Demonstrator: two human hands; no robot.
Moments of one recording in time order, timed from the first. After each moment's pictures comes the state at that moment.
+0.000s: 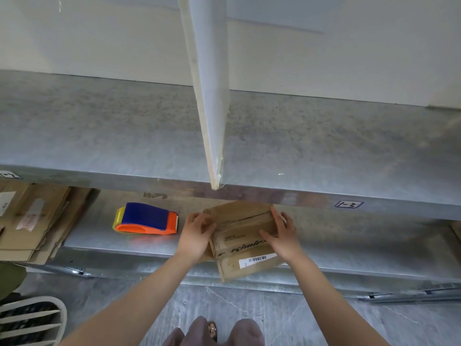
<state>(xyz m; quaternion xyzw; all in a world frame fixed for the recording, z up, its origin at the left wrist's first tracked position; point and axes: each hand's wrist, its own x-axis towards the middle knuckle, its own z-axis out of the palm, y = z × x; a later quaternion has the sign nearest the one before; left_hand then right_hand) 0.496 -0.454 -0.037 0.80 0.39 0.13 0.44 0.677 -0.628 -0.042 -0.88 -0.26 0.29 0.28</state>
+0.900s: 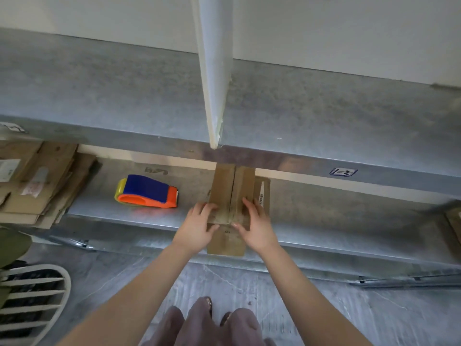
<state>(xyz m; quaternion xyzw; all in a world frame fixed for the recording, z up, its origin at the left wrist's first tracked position) 0.465 -0.482 -0.055 0.91 0.29 0.06 0.30 0.614 -0.617 -0.047 -0.86 -0.37 0.25 0.25</state>
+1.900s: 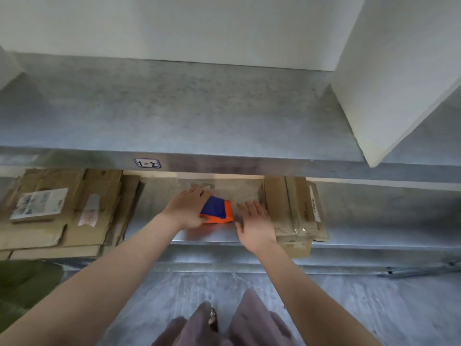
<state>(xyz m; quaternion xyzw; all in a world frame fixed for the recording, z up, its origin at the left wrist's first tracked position) 0.386 -0.270 -0.021 0.98 0.15 -0.09 0.10 0.496 -0.466 -0.058 -0.89 -0.44 0.10 0.10</state>
